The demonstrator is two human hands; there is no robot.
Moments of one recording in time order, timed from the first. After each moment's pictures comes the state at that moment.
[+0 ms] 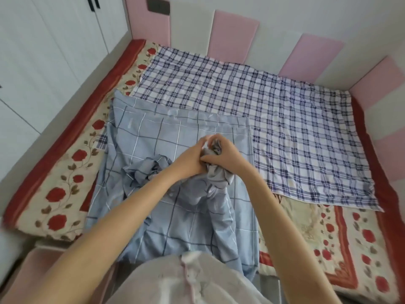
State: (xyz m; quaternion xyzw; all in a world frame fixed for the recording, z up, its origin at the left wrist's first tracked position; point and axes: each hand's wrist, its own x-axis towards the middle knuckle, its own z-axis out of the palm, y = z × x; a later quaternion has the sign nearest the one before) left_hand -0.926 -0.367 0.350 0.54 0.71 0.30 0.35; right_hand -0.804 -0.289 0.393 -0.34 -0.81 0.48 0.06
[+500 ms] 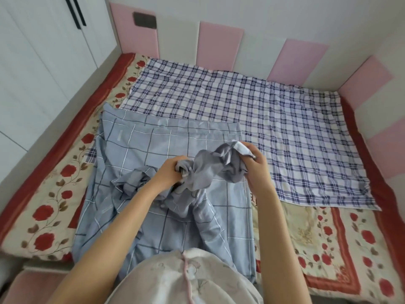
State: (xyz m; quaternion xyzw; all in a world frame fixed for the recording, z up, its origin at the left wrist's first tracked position) left_hand -0.918 -0.360 0.325 0.50 0.70 0.36 0.35; right_hand -0.712 -0.260 0.396 -0.44 -0.57 0.61 0.32
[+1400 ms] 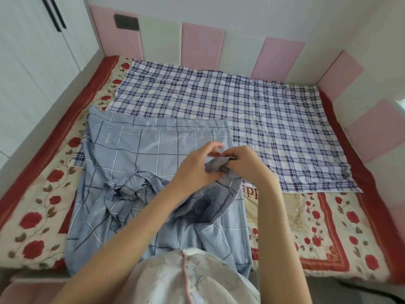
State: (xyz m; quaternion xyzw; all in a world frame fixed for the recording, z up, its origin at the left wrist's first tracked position) left_hand -0.827 -0.373 0.373 0.62 0.62 0.43 0.23; right_hand -0.687 -0.293 0.423 -0.45 -0.79 0.40 0.08
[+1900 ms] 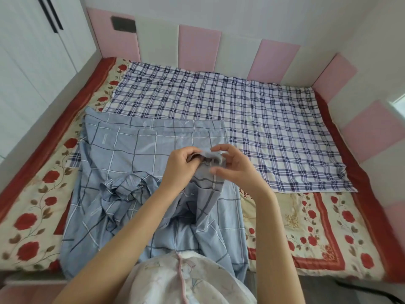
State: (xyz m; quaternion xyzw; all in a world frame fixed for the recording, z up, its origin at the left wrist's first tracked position) left_hand -0.821 -0.384 0.384 0.43 0.66 0.55 0.28; right_hand -0.665 -0.315 0.411 -0.31 -0.71 0.60 0.20
